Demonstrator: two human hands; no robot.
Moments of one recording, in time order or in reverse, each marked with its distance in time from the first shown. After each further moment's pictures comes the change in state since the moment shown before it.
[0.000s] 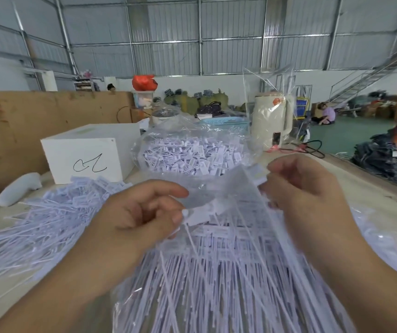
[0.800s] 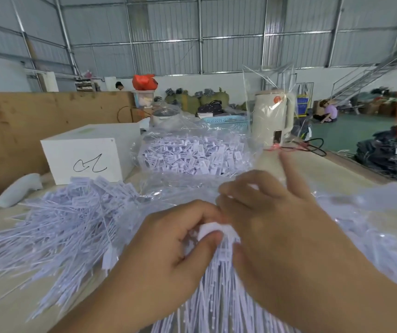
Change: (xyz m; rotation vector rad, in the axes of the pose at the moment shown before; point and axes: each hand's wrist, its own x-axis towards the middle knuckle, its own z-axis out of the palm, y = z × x) left_hand -0.007 0.007 0.041 0.470 -0.040 0.214; right_hand -0.032 -0.028 0.011 -1.204 -0.394 -0.626
